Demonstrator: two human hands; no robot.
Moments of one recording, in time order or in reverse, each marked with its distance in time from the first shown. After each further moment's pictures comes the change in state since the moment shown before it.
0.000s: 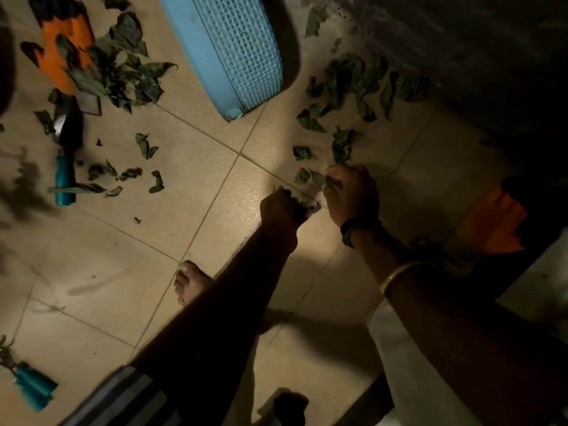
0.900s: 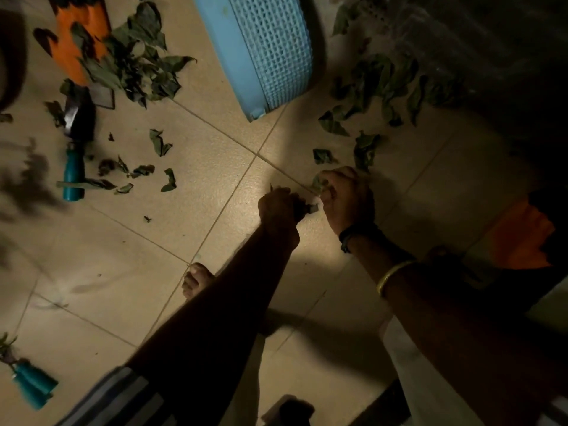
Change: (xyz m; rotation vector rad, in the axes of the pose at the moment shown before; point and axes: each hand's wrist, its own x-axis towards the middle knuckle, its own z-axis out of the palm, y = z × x) left_hand 0.015 0.023 -0.022 -0.032 0.046 0.023; right_hand 0.000 -0.023 0.035 -0.069 -0.014 -0.203
